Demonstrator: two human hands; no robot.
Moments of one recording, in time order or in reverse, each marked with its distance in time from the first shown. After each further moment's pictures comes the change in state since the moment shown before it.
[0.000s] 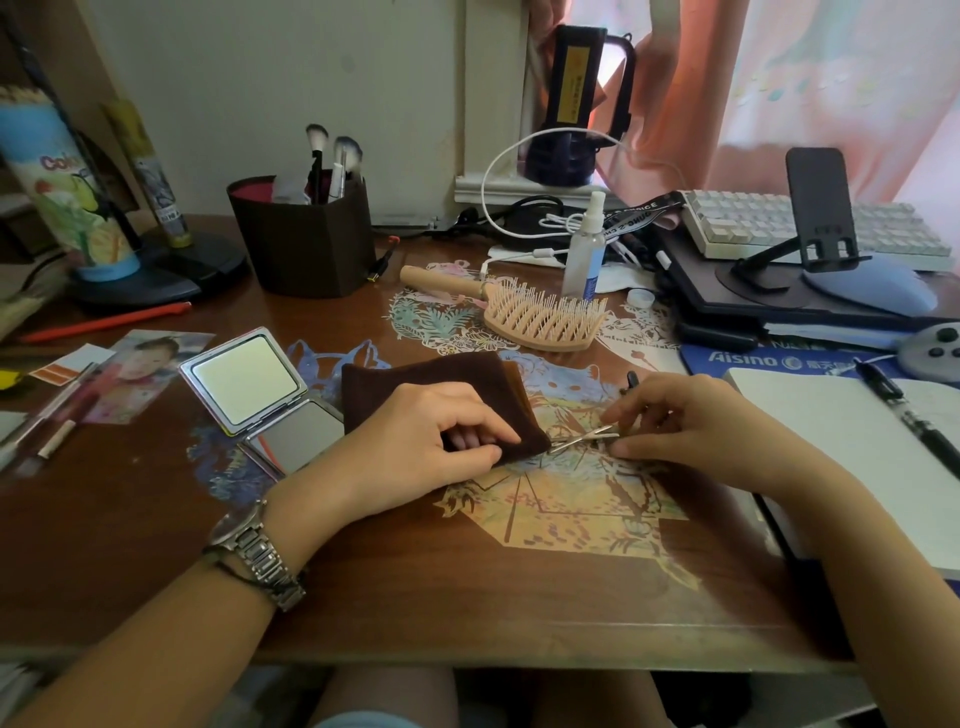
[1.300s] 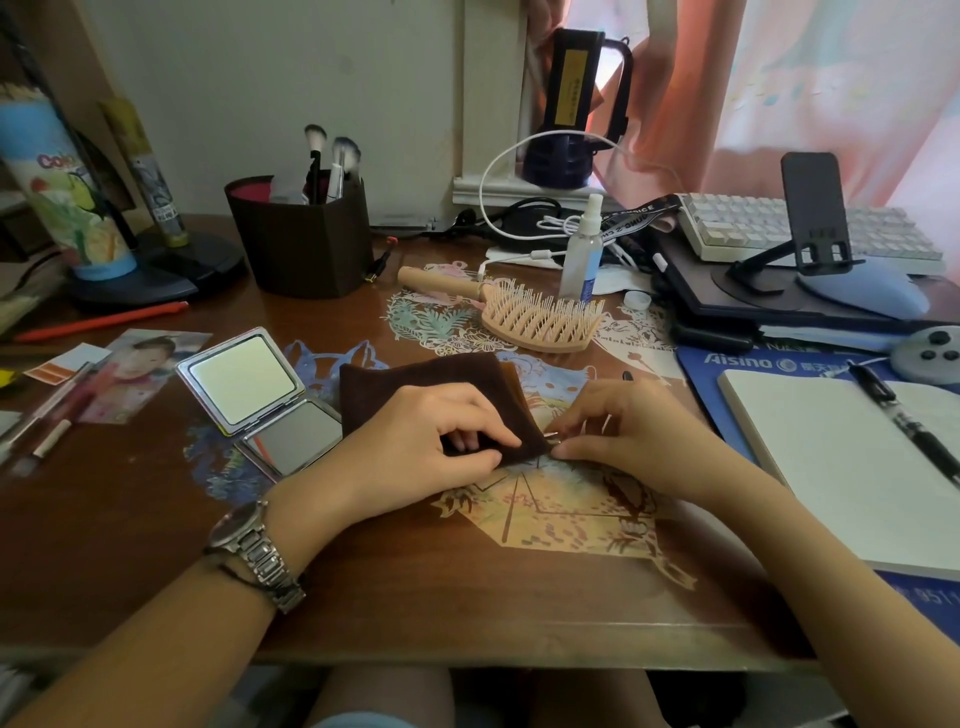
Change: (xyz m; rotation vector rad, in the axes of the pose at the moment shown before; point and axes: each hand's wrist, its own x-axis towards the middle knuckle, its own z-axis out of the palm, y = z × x) left_hand 0.000 -0.004 0.002 0.027 0.012 0.064; right_hand 0.015 -0.020 0.028 -0.074 -0.005 -0.208
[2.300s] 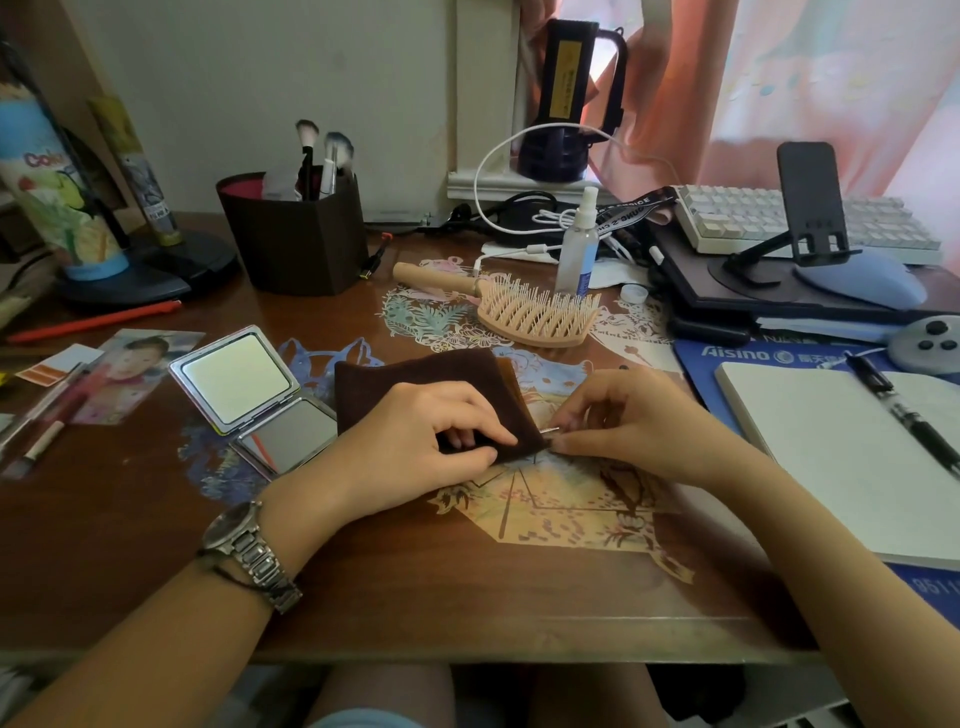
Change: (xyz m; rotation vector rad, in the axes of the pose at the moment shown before) left_hand 0.001 -0.001 0.001 0.024 -0.005 0.004; right_hand -0.001 -0.001 -0.006 0.101 0.001 0.045
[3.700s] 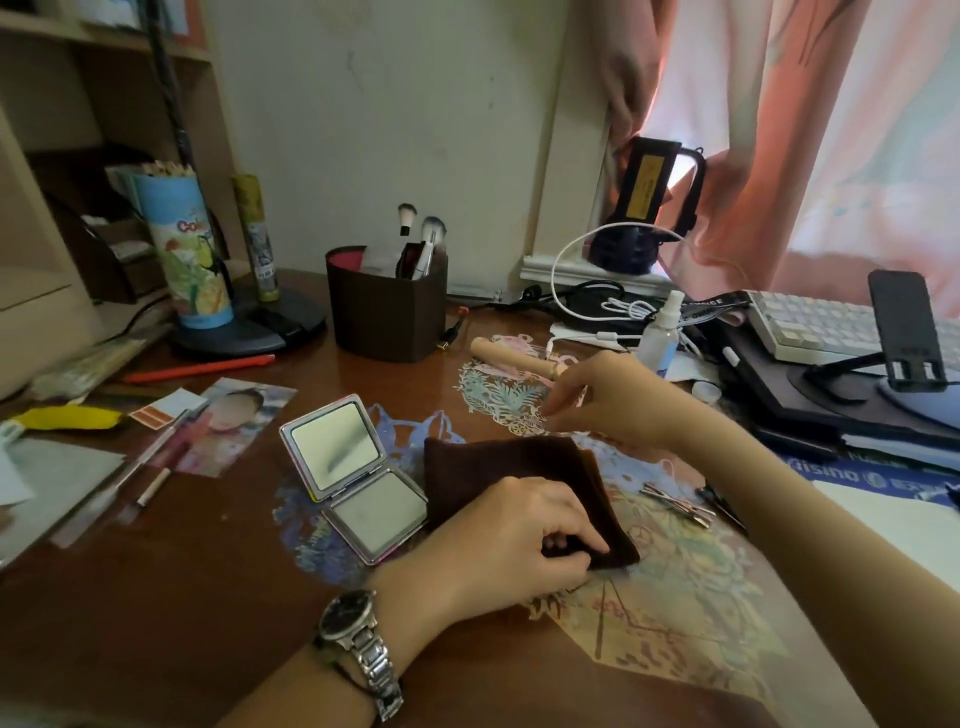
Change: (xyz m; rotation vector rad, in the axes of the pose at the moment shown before) left_hand -0.001 0.003 -0.003 -0.035 -0.033 0.022; right_hand 0.118 -0.065 -0.003 -0.254 -0.062 -0.003
